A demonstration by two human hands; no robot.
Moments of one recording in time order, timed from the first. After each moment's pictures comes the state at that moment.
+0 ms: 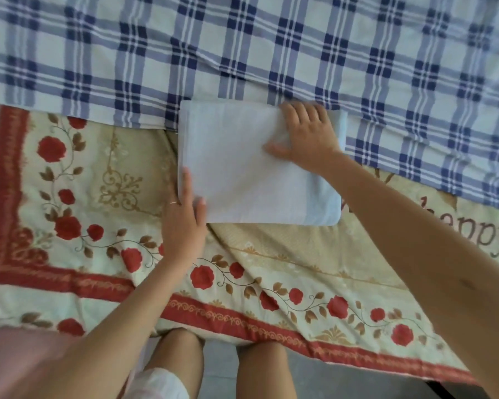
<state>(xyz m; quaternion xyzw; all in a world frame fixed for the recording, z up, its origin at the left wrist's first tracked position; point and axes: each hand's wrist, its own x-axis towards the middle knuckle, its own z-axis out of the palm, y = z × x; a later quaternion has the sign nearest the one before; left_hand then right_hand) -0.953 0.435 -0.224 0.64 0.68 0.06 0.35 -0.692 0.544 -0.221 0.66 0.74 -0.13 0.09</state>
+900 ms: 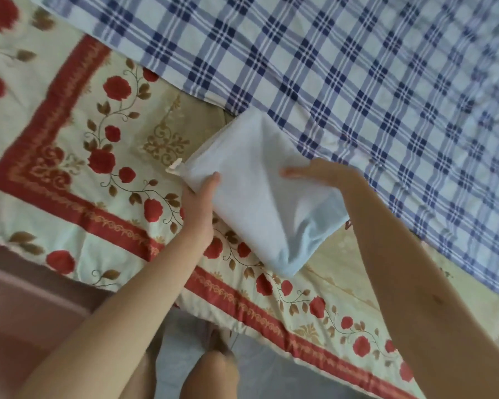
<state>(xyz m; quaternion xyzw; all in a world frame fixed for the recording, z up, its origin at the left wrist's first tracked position) -0.977 0.399 -0.181 0.02 0.63 0.47 0.61 -0.756 0.511 -0.153 0.69 0.49 -0.49 0.21</state>
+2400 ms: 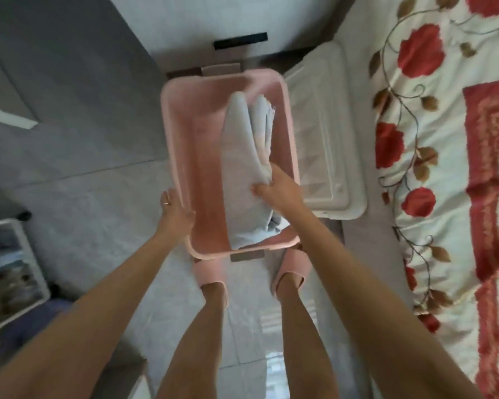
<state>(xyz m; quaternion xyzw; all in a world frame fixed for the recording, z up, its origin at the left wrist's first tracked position) -1.400 -0.099 -0.360 -0.04 0.88 0.21 0.43 -1.331 0.111 -0.321 0.38 0.74 -0.51 0.23</state>
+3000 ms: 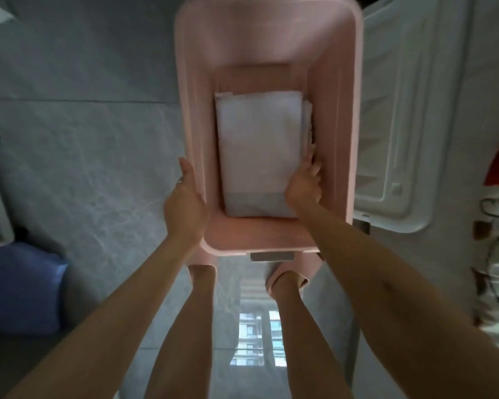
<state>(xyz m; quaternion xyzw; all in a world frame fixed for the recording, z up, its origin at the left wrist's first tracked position) -1.355 -0.103 -0.433 -0.05 0.95 0.10 0.29 -1.318 0.092 -0.510 0.39 0.83 -0.21 0.33</state>
